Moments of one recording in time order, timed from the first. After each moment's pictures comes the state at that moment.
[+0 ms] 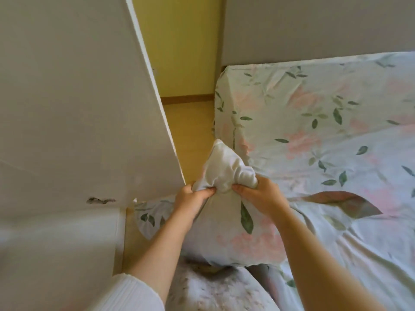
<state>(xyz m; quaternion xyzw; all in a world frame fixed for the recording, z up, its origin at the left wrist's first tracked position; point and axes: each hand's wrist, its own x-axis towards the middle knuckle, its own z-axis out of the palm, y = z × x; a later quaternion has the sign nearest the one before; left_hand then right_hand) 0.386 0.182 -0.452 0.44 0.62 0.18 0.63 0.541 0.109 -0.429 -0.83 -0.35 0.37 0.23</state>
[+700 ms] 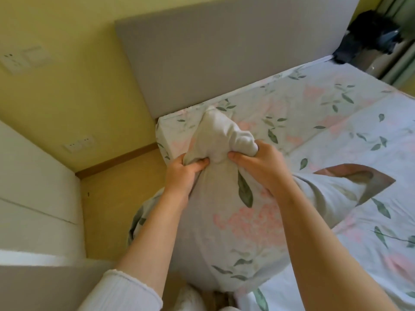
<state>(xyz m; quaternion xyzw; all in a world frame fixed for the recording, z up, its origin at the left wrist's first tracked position) 0.651 0.257 -0.350 0.56 0.44 0.25 0.66 0.771 0.141 -0.330 -0.85 -0.29 0.20 0.38</state>
